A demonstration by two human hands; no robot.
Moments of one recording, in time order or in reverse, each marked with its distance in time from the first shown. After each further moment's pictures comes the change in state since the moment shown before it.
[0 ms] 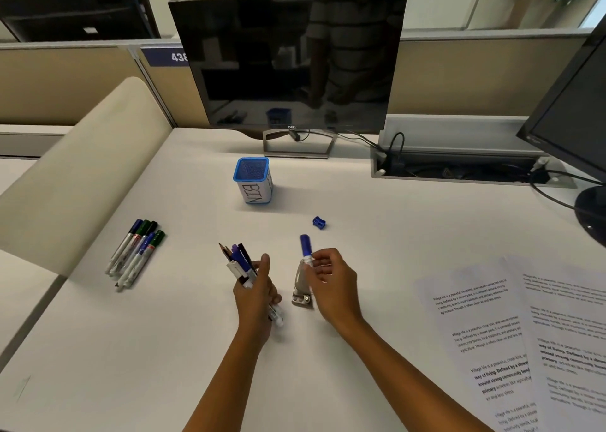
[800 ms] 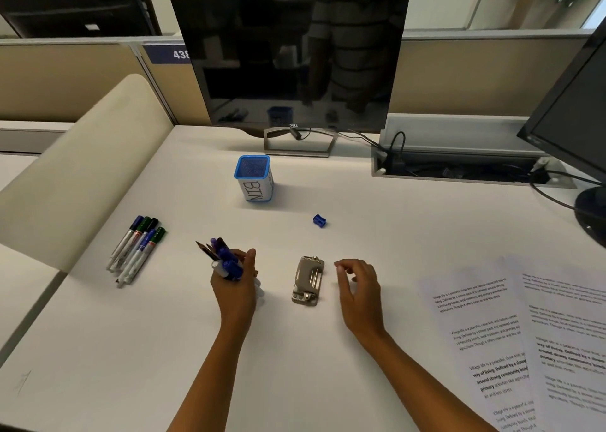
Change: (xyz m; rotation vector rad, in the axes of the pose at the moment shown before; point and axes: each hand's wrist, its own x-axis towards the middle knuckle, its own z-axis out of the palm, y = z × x) left_hand 0.005 0.023 -0.015 0.222 0.131 0.346; right_hand 0.002 0.059 -0.029 -0.206 0.151 -0.272
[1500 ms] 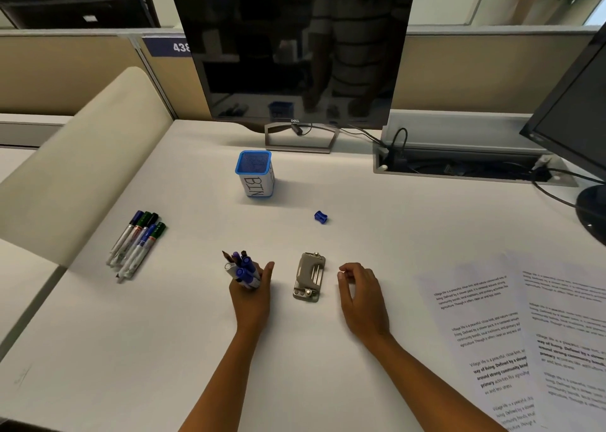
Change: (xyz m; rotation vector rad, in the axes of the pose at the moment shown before) left_hand 0.001 -0.054 0.000 0.142 -0.130 0.021; right_hand -0.008 0.021 -0.001 -0.184 -0.084 -0.012
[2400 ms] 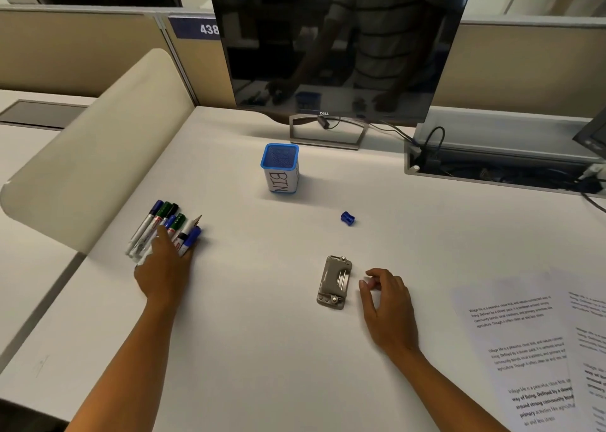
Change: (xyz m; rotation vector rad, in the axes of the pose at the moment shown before) left_hand 0.140 -0.014 -0.153 1.089 0.253 0.120; right_hand 0.005 -0.003 0.009 -0.111 0.015 -0.026
